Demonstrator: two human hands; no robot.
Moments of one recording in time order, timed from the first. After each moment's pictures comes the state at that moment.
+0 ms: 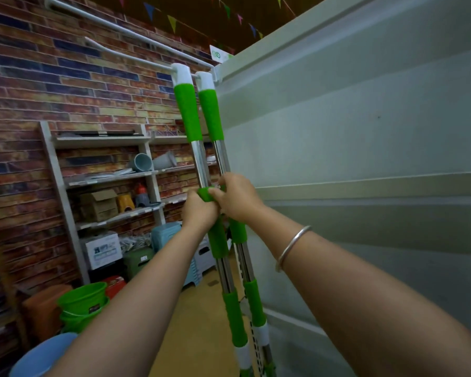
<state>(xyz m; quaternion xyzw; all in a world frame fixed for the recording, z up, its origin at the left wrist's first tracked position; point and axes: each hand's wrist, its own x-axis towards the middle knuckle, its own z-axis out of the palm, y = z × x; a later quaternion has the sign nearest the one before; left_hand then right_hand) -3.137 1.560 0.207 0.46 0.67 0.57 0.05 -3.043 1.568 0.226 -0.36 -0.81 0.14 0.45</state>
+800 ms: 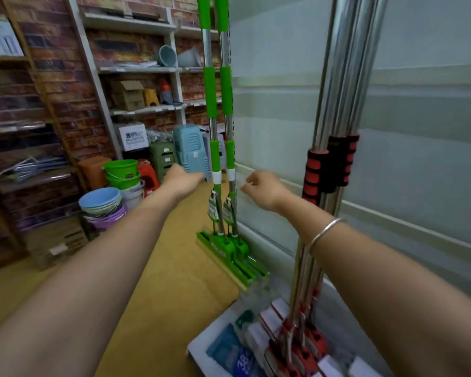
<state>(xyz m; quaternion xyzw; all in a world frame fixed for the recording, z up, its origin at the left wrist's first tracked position) -2.975 1.258 0.074 0.37 0.80 0.46 0.13 -2.825 1.338 0.056 -0.39 -0.83 0.31 0.25</state>
